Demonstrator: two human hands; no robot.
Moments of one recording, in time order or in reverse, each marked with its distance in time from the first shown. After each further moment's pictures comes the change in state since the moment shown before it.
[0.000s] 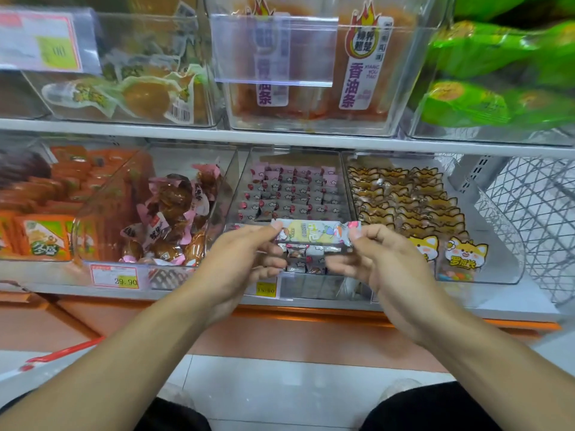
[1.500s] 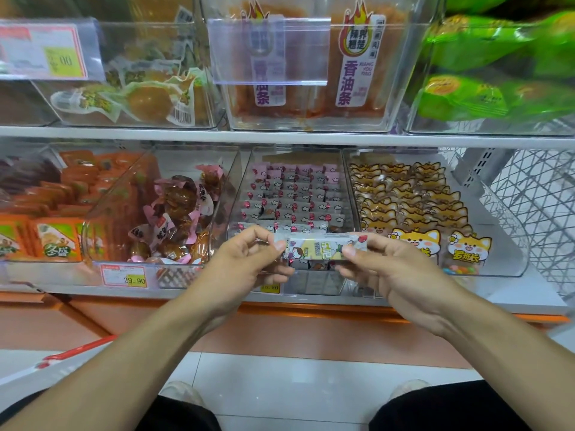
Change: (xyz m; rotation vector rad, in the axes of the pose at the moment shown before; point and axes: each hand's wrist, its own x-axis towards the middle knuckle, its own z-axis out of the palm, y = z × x) left_hand -0.012 -0.008 -0.012 0.067 -0.127 0.043; right_hand 0.007 0.007 -0.025 0.050 -0.224 0.167
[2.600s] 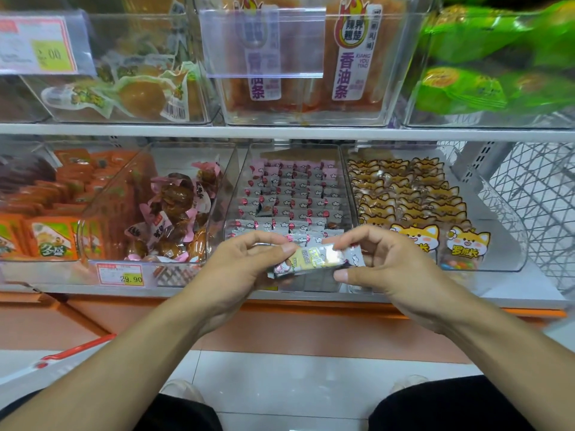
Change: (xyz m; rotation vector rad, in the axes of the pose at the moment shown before) left_hand -0.003 0.000 0.008 -0.085 0.007 -0.067; right_hand -0.008 0.000 -0.002 -0.403 -0.121 -0.264
